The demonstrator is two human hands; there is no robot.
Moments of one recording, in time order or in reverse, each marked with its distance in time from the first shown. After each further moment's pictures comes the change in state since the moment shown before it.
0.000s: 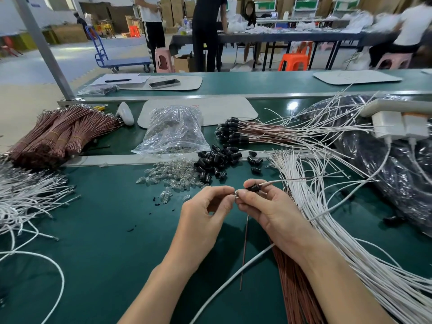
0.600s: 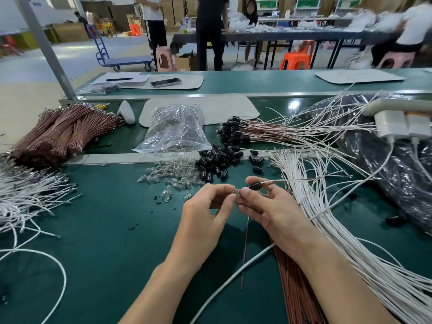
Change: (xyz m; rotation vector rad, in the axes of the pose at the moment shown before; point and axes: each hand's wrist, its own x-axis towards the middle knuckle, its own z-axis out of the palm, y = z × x) left_hand 0.000 -0.001 0.002 0.100 0.046 0.126; right_hand 0.000 0.000 -0.001 0.049 0.031 0.049
